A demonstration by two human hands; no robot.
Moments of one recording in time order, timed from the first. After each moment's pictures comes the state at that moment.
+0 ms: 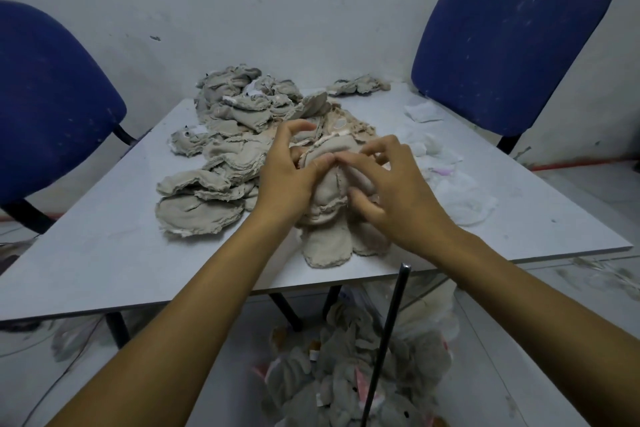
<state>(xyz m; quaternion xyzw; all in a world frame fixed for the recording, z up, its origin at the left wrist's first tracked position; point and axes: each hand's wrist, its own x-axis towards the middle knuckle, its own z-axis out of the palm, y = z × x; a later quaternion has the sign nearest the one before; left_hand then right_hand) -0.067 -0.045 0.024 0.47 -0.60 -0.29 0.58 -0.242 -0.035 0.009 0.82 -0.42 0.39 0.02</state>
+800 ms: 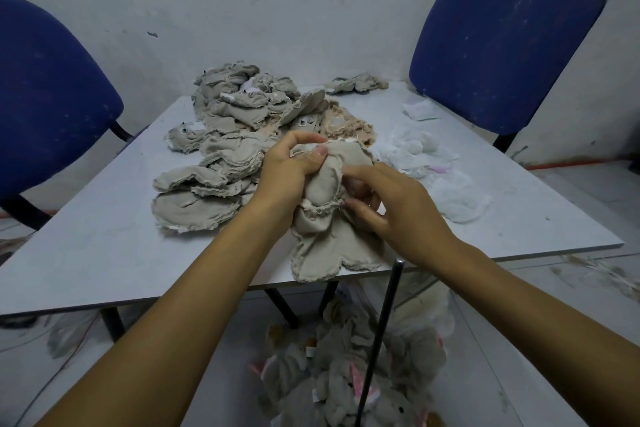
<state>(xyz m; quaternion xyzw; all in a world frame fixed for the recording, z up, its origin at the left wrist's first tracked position) -0.076 -0.041 0.033 0.47 -0.49 -0.45 0.58 -0.251 -0.026 -0.003 0.84 -0.38 0.39 -0.03</state>
